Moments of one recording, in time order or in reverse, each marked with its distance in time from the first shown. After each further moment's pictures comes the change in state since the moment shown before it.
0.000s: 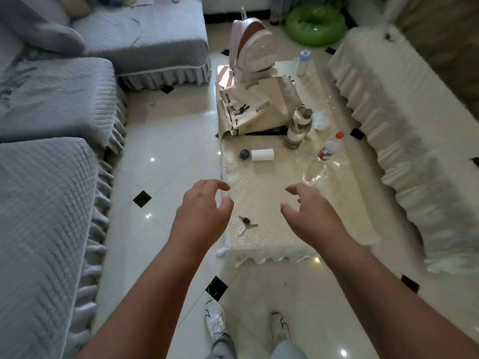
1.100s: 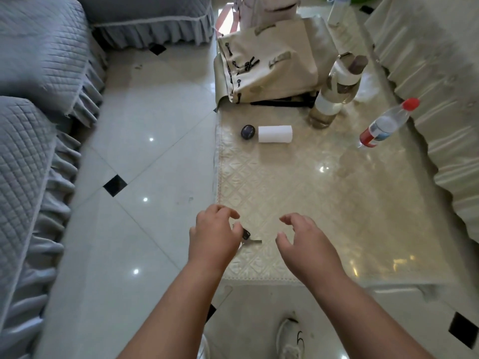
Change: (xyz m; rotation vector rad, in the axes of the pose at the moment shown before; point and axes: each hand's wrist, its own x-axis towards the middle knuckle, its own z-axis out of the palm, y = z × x) left_hand 0.143 -0.167 0.295 0.148 -0.085 -0.173; right_hand 0.157 0.154 0.220 -0.077 -0.099 0.035
